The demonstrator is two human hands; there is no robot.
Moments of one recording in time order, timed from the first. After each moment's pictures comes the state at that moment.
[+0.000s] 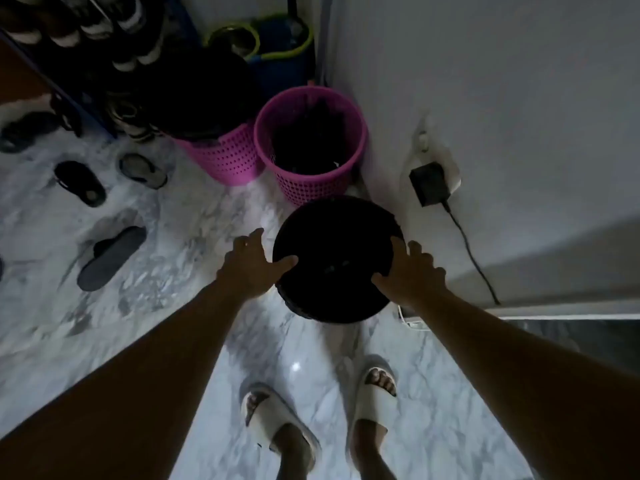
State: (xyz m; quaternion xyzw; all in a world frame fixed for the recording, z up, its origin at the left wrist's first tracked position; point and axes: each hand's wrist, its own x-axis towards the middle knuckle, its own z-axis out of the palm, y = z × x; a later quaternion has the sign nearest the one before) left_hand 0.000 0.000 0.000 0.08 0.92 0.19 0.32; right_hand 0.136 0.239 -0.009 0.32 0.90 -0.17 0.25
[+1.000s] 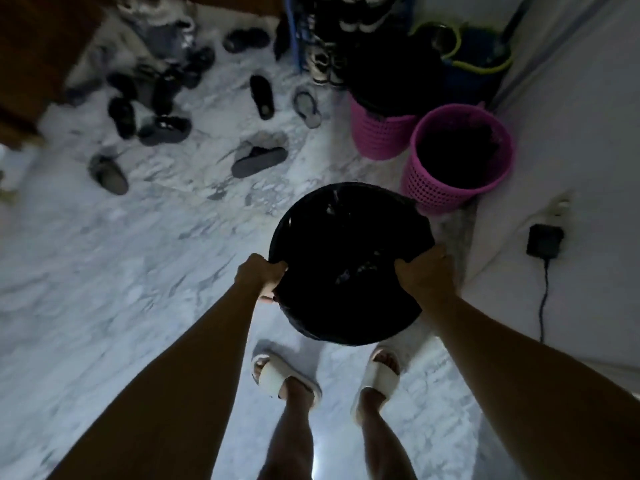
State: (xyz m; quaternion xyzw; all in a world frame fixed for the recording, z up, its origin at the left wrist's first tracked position) left_hand 0.164 -0.206 0.145 -0.39 0.77 0.38 0.32; right_hand 0.135 0.073 0.131 0.32 0.87 -0.29 0.23
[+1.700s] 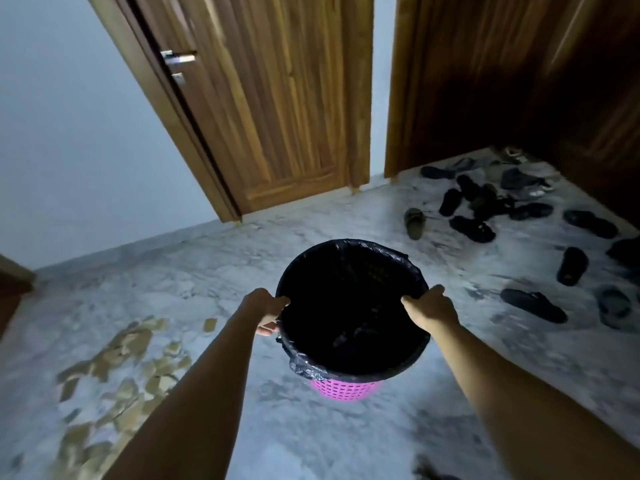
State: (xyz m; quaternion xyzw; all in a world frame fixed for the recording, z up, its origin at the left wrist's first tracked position) left_hand 0.706 -0.591 0.402 -0.69 0.58 0.44 0.03; right_hand 0.424 -0.439 0.372 -0.20 0.89 -0.18 0.37
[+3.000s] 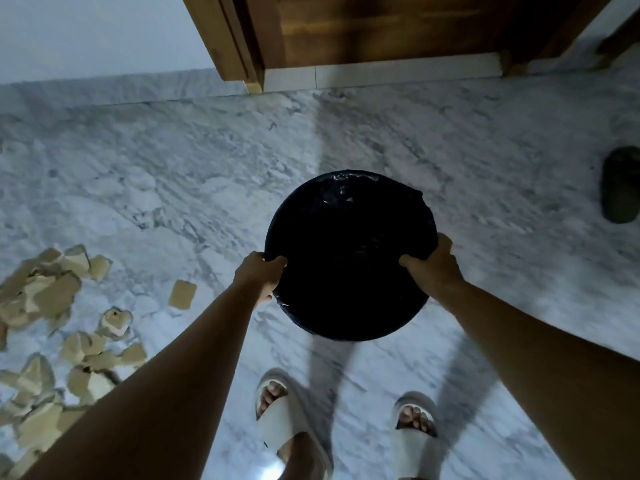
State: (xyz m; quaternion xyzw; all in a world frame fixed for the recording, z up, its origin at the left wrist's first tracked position) left_hand 0.767 -1.120 -0.144 -0.78 0.36 0.52 -0.02; right_hand 0.484 -1.055 -0.147 -0.24 0.84 -0.14 0.46
